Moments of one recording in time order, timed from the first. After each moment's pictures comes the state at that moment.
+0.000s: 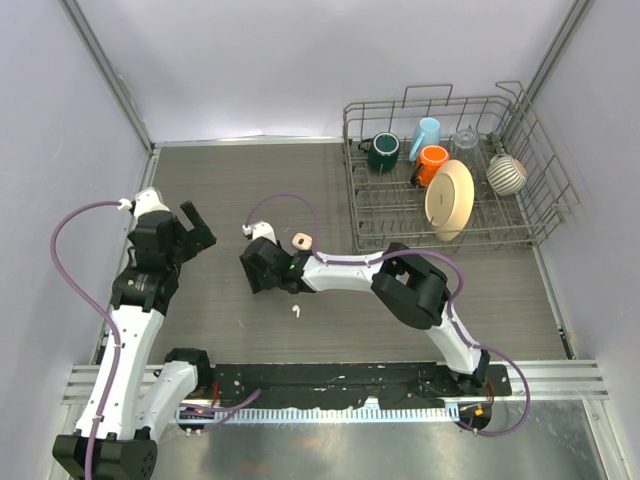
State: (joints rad) left arm -0.08 0.79 0.89 -0.63 -0.26 -0.47; right arm 1.12 2.17 1.54 -0.15 0.28 0.50
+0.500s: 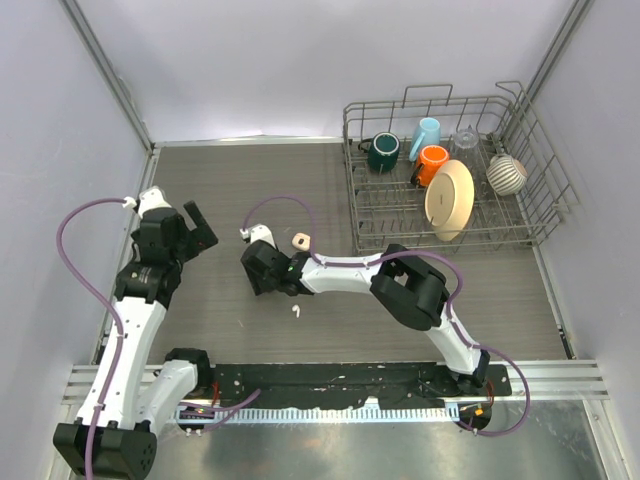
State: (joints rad) left arm -0.08 0.84 0.89 -0.63 -0.27 -0.47; right arm 1.13 2.18 1.55 -0.18 0.29 0.47
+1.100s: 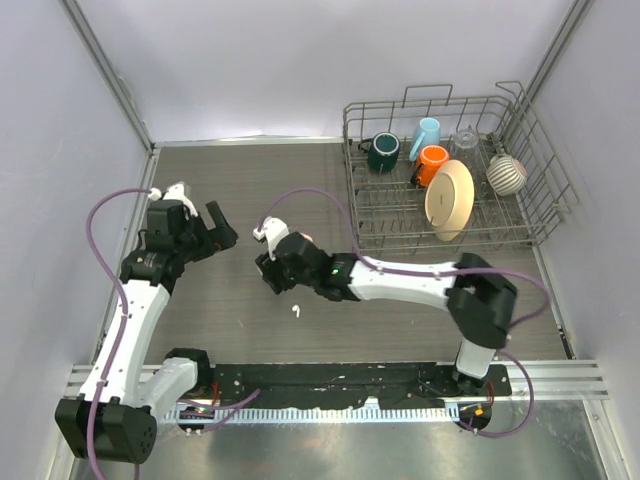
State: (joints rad) left arm -0.08 0.94 0.91 -0.65 -0.01 -0.44; right arm 1.13 1.82 1.24 -0.04 0.19 0.22
